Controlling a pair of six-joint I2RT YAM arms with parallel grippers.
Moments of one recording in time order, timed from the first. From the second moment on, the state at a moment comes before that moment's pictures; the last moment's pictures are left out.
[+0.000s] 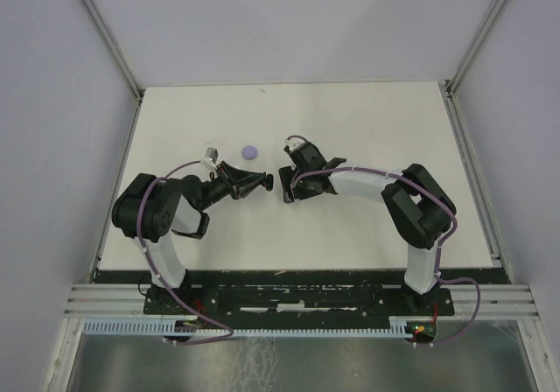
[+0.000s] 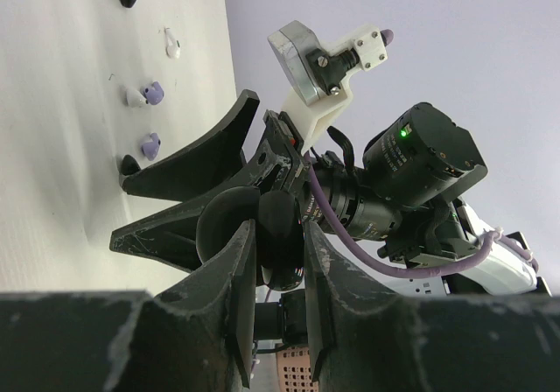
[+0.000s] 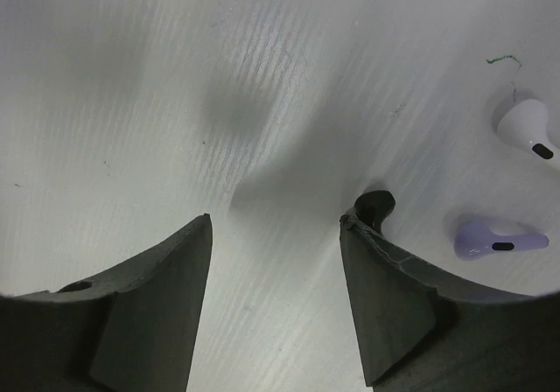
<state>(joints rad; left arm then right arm) -0.20 1.83 0.36 1.53 0.74 -1.45 0.73 1.90 1.19 -0.27 -0.04 0.39</state>
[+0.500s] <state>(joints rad) -0.18 1.83 0.35 1.53 0.75 -1.45 0.73 1.91 1.22 -0.26 -0.02 0.39</state>
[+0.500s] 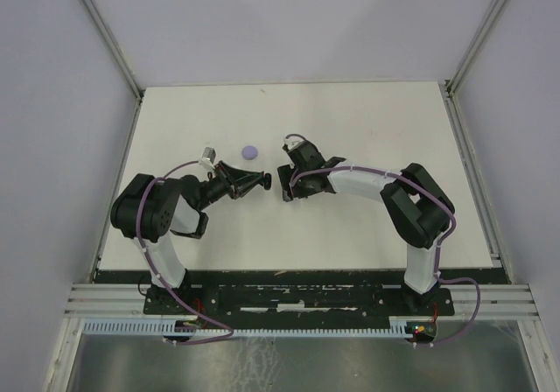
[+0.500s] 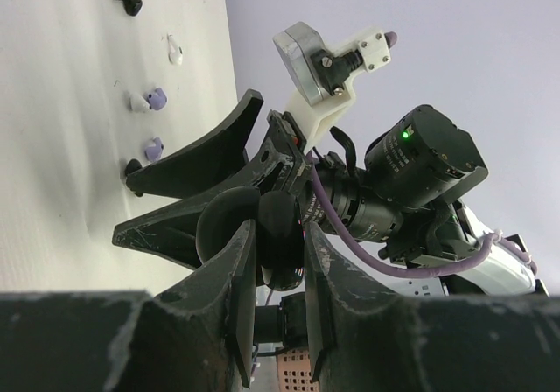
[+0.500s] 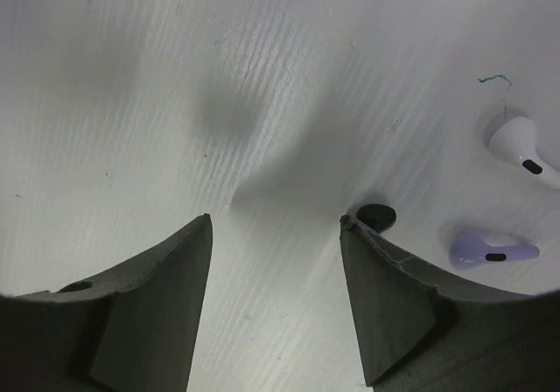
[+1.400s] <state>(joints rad) -0.17 1.83 0.35 1.53 0.76 -1.46 0.74 1.91 1.32 -0.46 0.20 0.28</state>
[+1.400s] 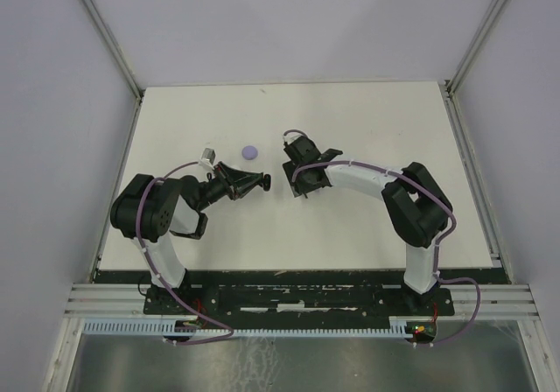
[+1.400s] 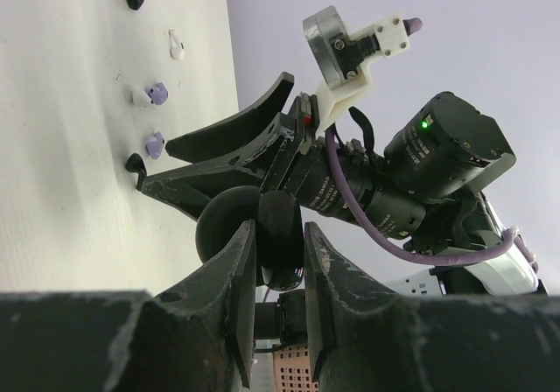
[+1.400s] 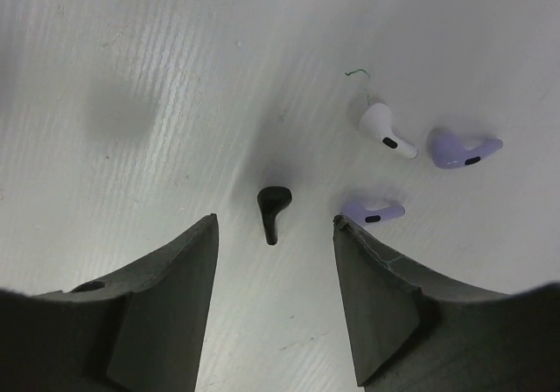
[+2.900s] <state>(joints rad) -0.16 1.83 0.34 1.53 0.77 -1.46 0.70 1.98 1.35 -0.45 0.13 0.30</state>
